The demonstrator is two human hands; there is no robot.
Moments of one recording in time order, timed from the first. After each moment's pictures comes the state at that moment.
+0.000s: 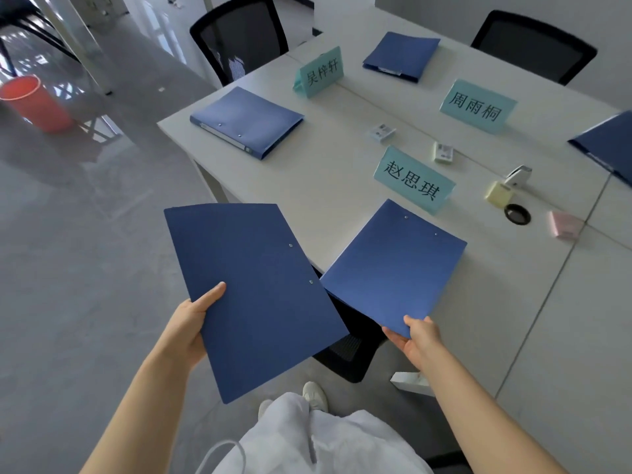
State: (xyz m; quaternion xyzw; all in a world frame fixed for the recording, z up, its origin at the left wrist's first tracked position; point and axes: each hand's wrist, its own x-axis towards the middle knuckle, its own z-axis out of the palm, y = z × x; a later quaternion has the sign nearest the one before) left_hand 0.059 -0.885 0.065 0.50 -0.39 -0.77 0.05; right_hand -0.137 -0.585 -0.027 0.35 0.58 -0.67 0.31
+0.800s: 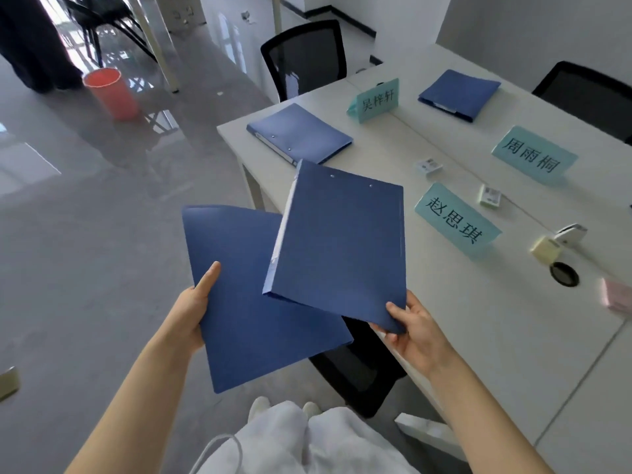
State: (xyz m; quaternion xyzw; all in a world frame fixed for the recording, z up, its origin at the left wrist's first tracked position) left_hand 0.068 -0.916 0.088 0.54 -0.39 -0.73 0.13; right_hand -0.145 -0.658 0.064 0.06 0.55 -0.68 0.49
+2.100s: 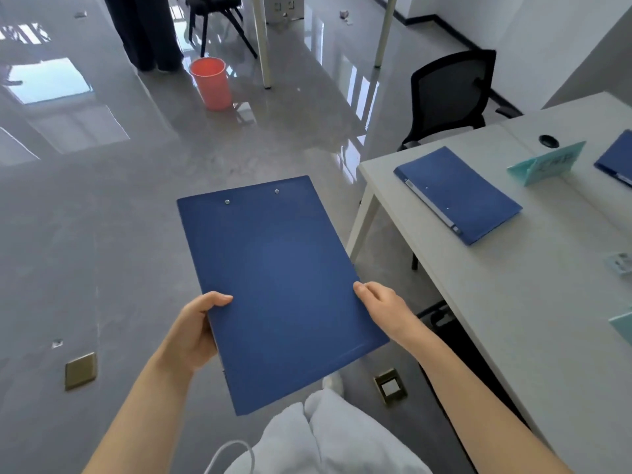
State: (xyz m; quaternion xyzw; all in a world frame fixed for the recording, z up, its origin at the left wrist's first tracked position) left_hand 0.229 -1.255 0.095 0.48 -0.29 -0.81 0.20; right_hand -0.030 -1.119 0.065 -0.31 0.80 -0.26 0.45
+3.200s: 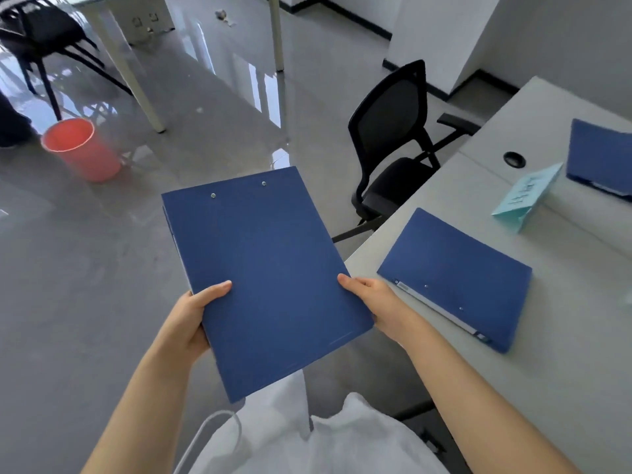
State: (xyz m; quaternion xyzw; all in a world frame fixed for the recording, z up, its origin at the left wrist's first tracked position) left_hand -0.093 -1.649 0.083 0.47 -0.40 -0.79 0.06; right_hand -0.283 -1.437 0.044 0.01 0.68 -0.51 0.52
